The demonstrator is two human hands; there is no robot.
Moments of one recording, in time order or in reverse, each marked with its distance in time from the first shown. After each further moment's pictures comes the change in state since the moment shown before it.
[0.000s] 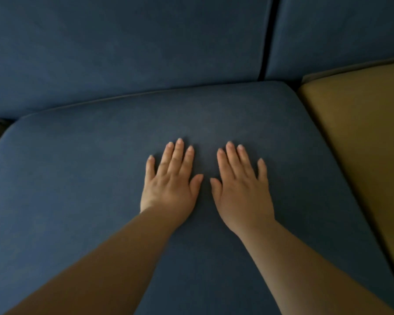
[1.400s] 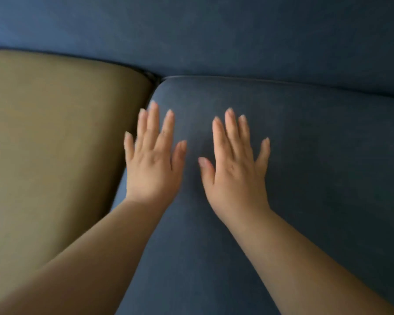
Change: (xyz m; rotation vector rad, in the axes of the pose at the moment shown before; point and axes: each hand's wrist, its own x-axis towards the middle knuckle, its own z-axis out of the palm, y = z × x) left_hand -0.102 -0.304 -0.036 -0.291 0.378 -0.327; right_hand 0.009 -0.322 0.029 0.110 0.142 -0.314
